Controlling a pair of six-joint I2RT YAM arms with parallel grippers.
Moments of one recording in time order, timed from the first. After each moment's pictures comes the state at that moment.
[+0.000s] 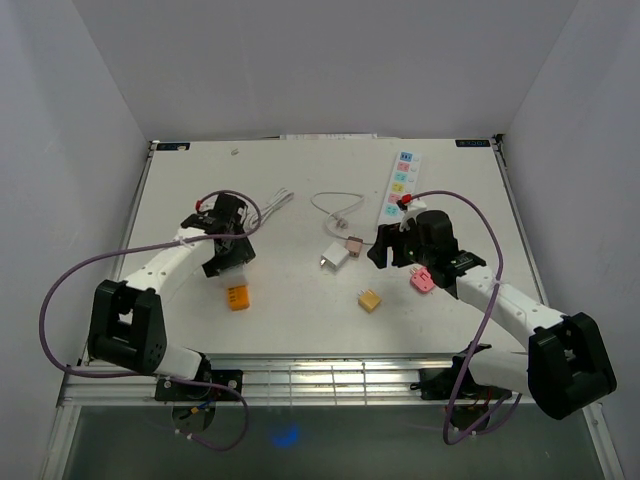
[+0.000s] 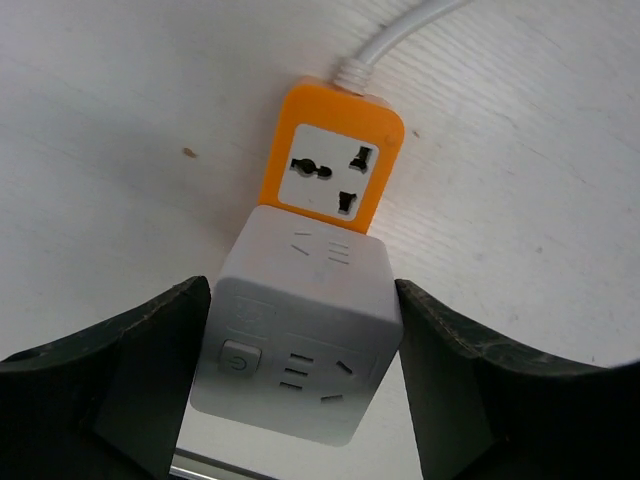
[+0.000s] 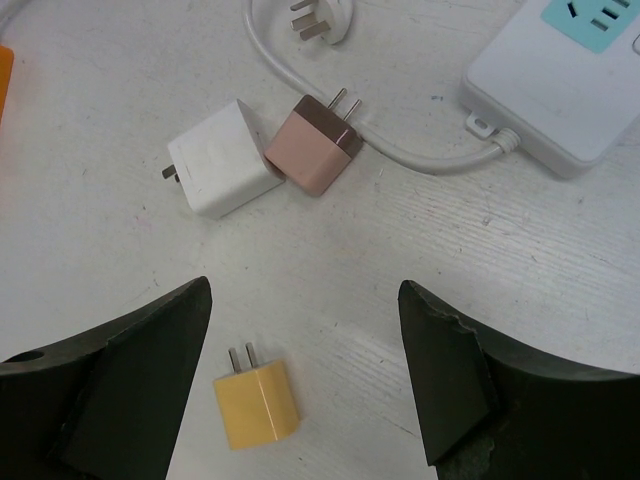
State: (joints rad) left arm -0.35 1.42 0.99 -0.77 -0.31 -0.71; right arm 0.46 1.18 0.64 -0.03 -0.19 0.24
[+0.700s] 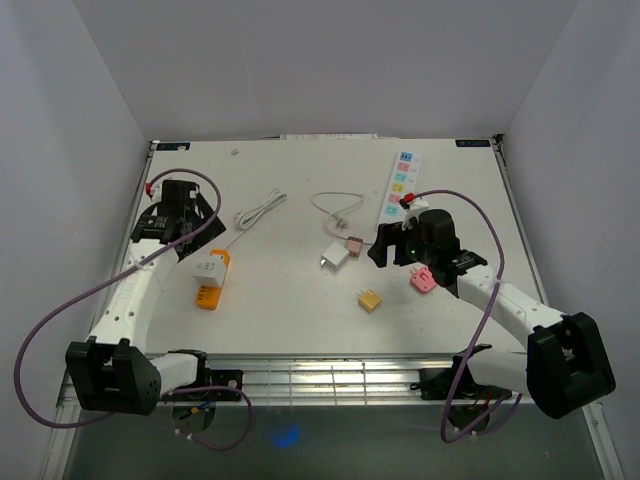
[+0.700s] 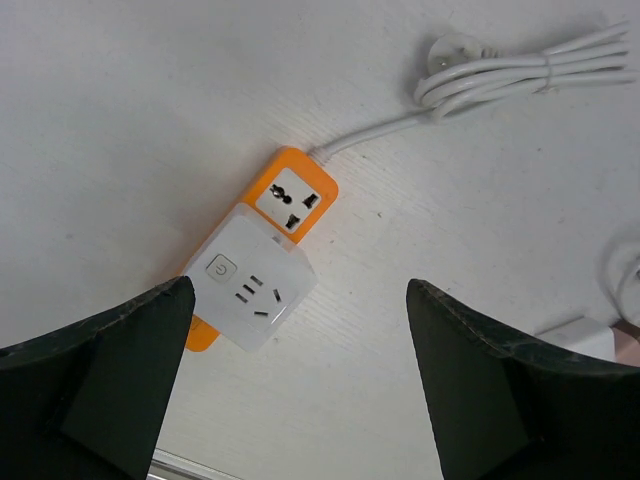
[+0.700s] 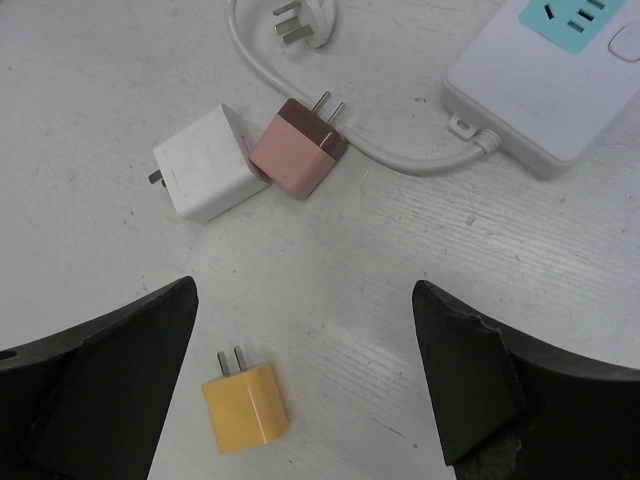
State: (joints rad) left arm -0.09 1.22 1.08 -0.83 -0.26 -0.63; right arm 0.43 1.19 0.64 -0.03 -0.20 0.23
